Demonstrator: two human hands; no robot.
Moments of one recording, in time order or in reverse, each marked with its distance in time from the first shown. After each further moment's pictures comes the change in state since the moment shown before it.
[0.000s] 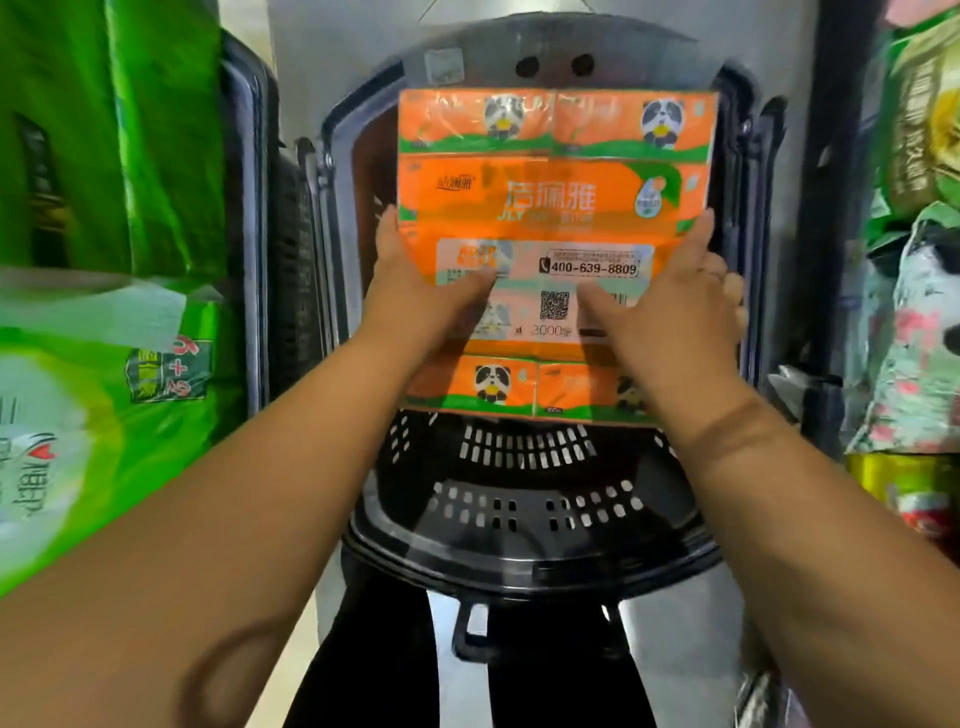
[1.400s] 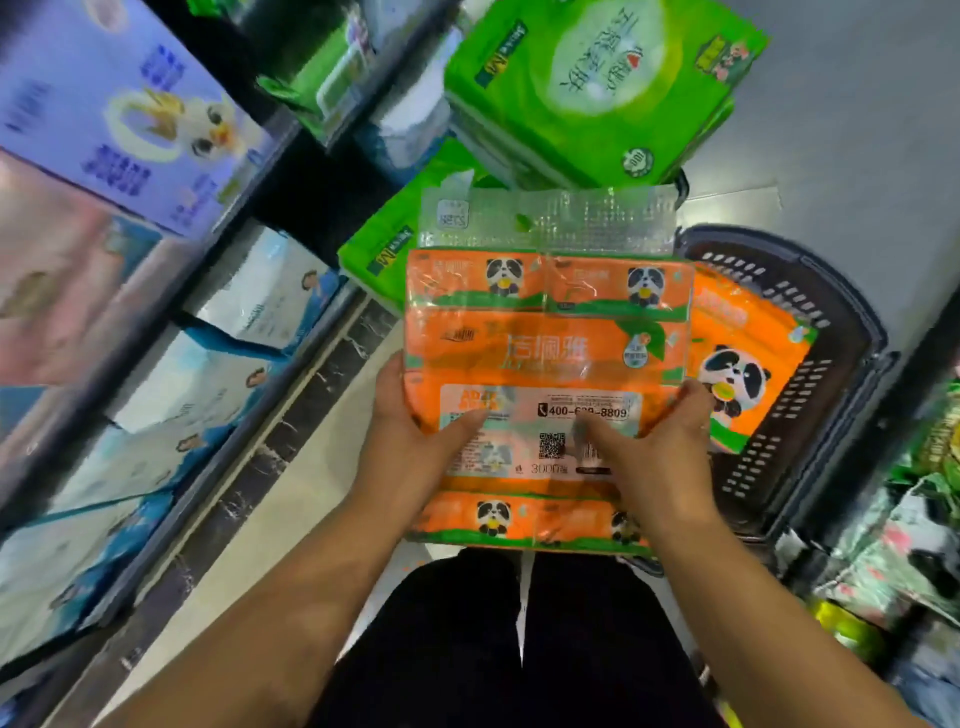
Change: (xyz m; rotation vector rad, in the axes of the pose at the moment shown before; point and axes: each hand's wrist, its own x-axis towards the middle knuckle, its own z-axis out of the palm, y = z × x) left_hand -0.427 -0.101 -0.245 -0.558 0.457 -0.199; right_hand -0.387 -0.115 -0.050 0.338 -0.273 -0.394
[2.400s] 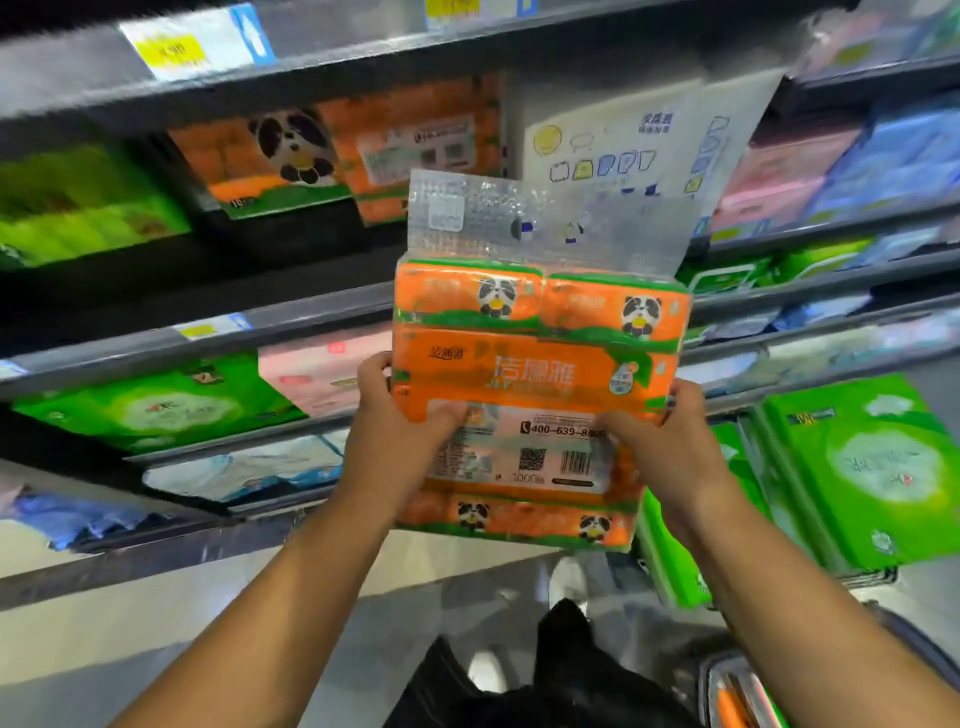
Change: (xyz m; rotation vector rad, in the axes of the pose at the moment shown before) left_hand -0.167 0.040 -0.343 -0.251 0.772 0.056; right_hand -0.218 -0.308 0.134 0.031 -0.640 -0.518
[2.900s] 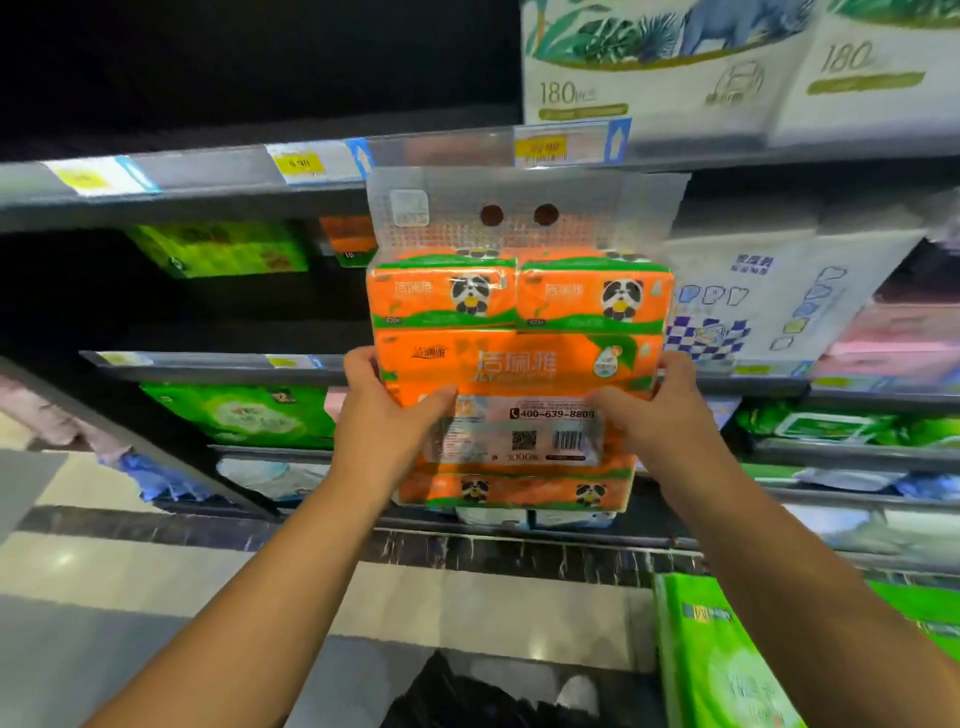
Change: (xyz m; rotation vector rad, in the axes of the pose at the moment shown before) left_hand 0.062 0.060 -0.014 0.024 0.380 0.021; right_hand 0.099 -0.114 0.031 -0.157 -0.347 -0.227
